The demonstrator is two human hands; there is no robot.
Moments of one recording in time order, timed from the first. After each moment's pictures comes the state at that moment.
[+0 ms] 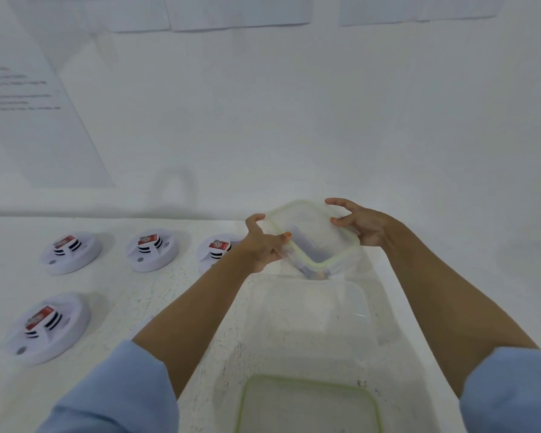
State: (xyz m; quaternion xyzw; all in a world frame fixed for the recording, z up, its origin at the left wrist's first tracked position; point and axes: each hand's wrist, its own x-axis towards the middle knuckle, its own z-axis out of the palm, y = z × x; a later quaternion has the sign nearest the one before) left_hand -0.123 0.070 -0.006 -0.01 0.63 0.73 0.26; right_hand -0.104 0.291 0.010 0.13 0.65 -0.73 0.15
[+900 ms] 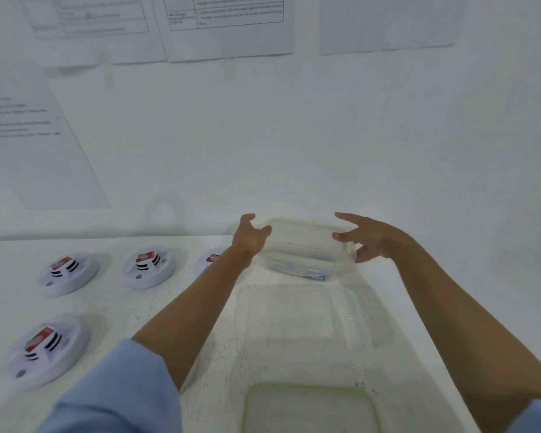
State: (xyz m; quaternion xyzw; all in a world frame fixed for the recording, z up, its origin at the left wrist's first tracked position) left_hand -0.127 0.066 0.024 0.02 0.83 0.55 0.11; right_hand -0.059 0.285 0.037 0.18 0.80 -0.56 0.09
